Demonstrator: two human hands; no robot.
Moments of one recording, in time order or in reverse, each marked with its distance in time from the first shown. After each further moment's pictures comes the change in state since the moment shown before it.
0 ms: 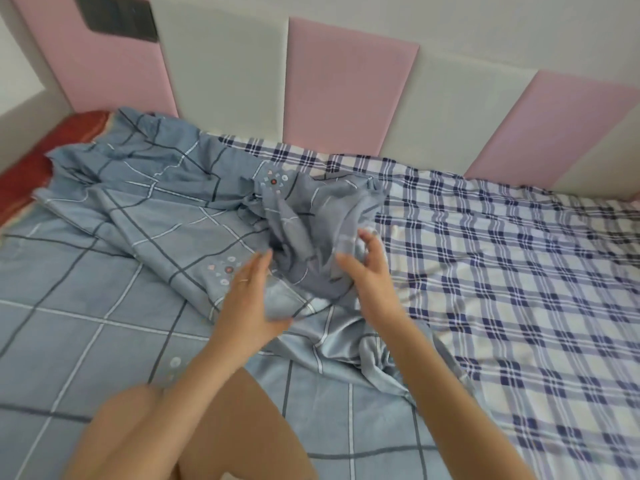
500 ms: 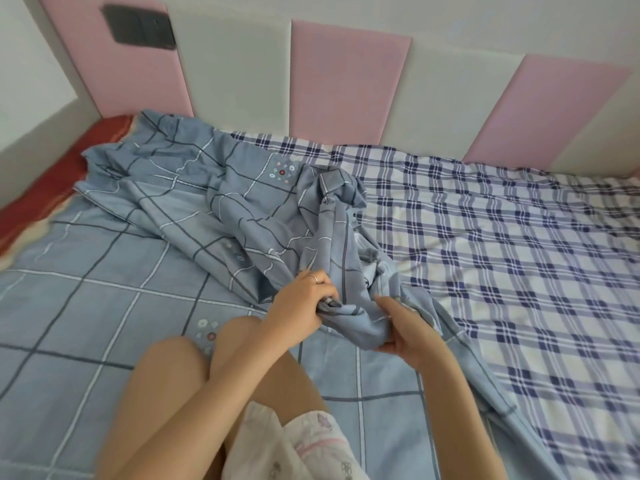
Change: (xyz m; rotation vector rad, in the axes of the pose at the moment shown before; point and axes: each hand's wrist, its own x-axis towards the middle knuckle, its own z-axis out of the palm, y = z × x) left_hand -0.063 0.047 0.020 0.082 -0.201 0.341; right_hand -0.115 0.038 -0.056 -0.086 0.090 0.598
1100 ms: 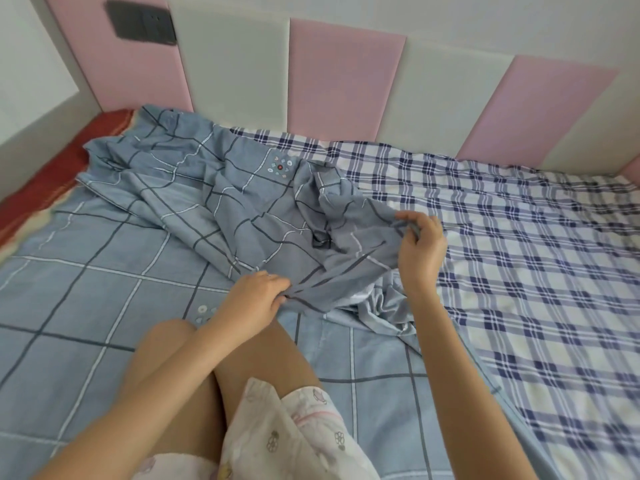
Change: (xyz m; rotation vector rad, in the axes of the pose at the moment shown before) left_hand -0.054 -0.021 -0.026 0.318 0.008 -0.074; right_hand -0.002 -0.057 0.001 -0.413 0.687 -0.959
